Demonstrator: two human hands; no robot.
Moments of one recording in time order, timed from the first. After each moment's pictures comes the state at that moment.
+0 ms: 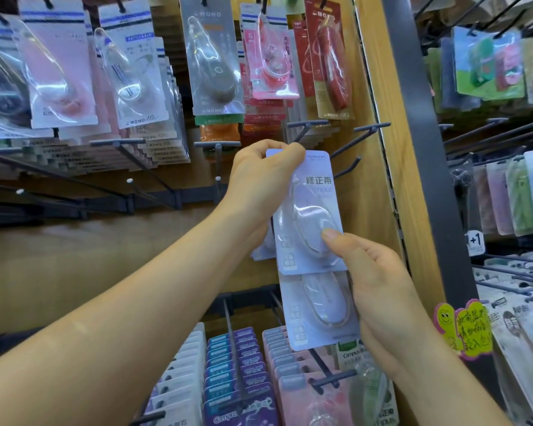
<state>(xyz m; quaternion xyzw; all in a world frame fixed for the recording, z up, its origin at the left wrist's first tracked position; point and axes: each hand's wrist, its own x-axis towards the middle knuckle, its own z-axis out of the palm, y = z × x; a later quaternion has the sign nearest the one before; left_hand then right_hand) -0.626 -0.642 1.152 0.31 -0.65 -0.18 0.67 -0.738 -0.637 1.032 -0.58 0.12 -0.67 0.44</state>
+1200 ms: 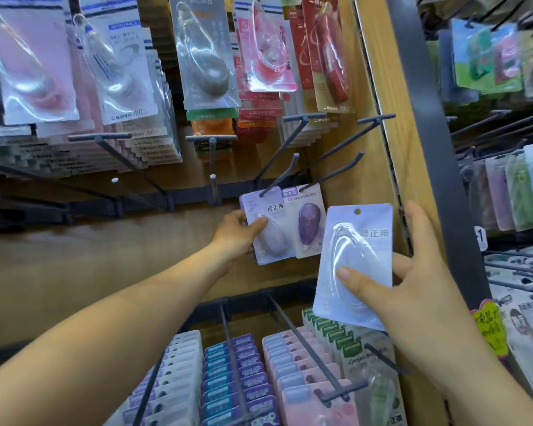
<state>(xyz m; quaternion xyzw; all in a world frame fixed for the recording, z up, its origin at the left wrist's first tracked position) -0.555 -0.773 1.114 0.47 -0.65 -0.16 0.57 -0.760 -0.646 1.015 -0.60 0.32 -0.71 0.18</state>
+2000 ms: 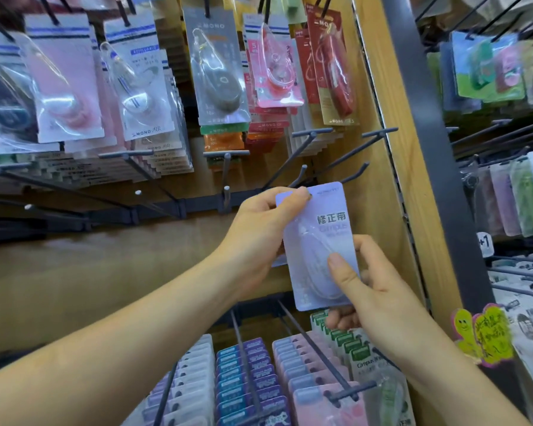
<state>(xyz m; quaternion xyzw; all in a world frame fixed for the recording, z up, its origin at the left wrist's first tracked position) -0.601 -0.650 1.116 0.29 -0.70 -0.29 0.58 -0.737 -0.645 1.024 -0.67 0.25 -0.64 0.29</state>
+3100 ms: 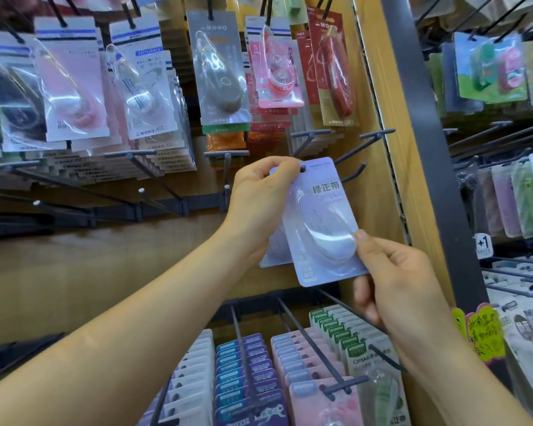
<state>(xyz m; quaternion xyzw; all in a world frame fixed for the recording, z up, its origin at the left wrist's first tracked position) -0.617 -0.644 1.138 0.29 -0.66 -0.19 0.66 -0.744 -0.629 1.035 -0.56 0.22 -0.73 0.33</state>
